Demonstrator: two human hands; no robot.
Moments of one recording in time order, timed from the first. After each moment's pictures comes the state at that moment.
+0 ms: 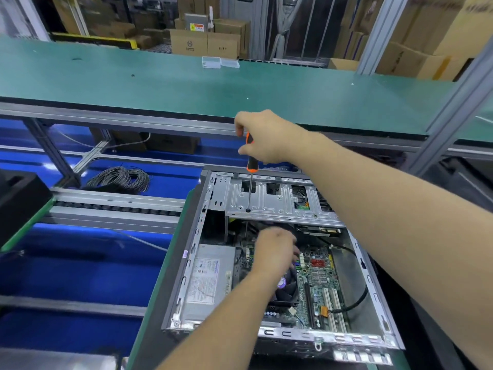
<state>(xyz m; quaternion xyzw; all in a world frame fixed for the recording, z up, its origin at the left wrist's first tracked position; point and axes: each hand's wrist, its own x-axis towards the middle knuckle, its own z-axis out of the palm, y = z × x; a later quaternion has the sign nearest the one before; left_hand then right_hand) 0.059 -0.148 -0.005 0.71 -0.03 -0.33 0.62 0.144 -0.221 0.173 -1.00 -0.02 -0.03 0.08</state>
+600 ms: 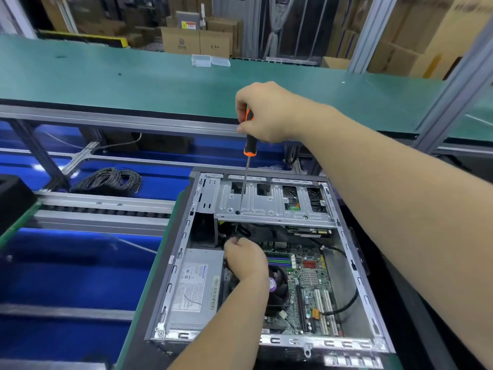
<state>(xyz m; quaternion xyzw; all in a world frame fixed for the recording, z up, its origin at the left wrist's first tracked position) 0.074 -0.163 -0.053 0.69 0.22 -0.15 0.67 0.135 -0.235 0.213 -1.00 -0.02 -0.06 0.07</state>
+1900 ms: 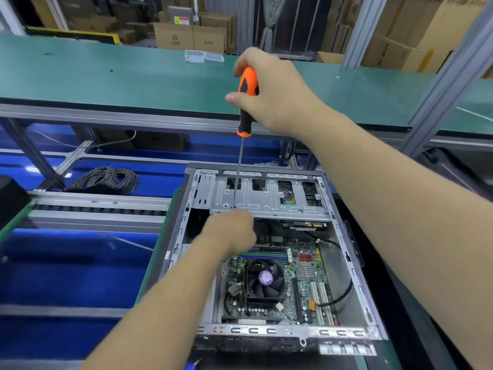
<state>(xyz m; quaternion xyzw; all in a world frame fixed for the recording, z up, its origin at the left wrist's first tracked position) 0.123 -0.118 0.016 0.92 -0.37 -0.15 0.06 0.106 -0.228 0.218 -0.95 0.01 -0.24 0.20</state>
